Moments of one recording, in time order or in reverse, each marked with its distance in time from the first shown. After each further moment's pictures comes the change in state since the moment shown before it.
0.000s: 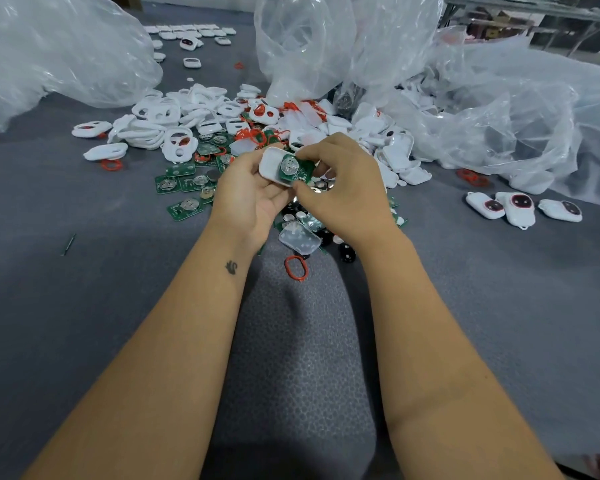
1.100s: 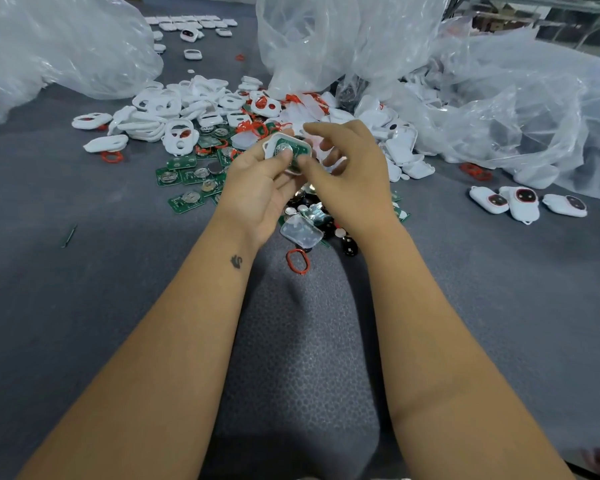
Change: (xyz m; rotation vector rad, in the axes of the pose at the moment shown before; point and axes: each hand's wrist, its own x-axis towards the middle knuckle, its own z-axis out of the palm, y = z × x) left_hand -0.002 -0.005 0.001 0.068 -0.126 0.083; right_hand 0.001 -0.001 0.004 0.164 0.093 0.148
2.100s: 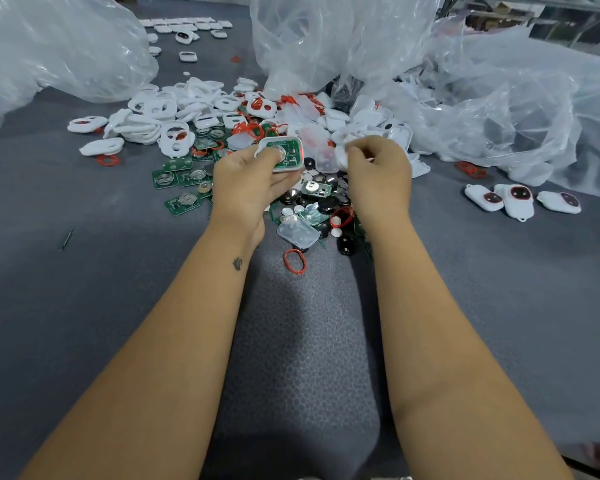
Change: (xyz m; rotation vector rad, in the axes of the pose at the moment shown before) left_hand -0.007 0.003 0.006 0.242 0.204 0.092; right_hand 0.006 0.012 -0.017 -0.063 0.151 0.385
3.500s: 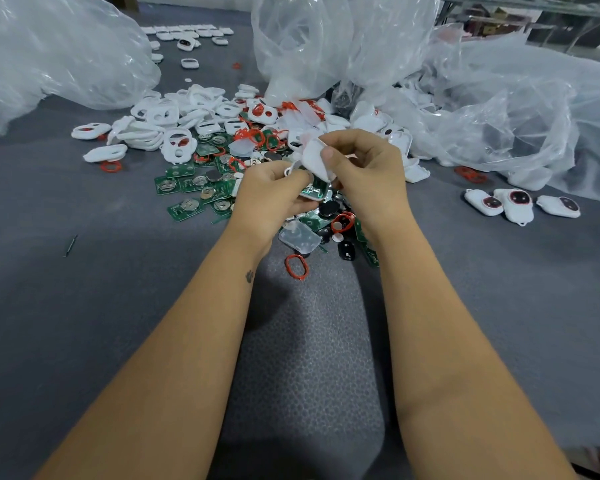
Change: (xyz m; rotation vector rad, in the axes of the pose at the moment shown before) left_hand -0.005 -0.007 0.004 0.265 -0.209 0.010; right_hand -0.004 -0.006 -0.001 0.481 -0.242 -0.146
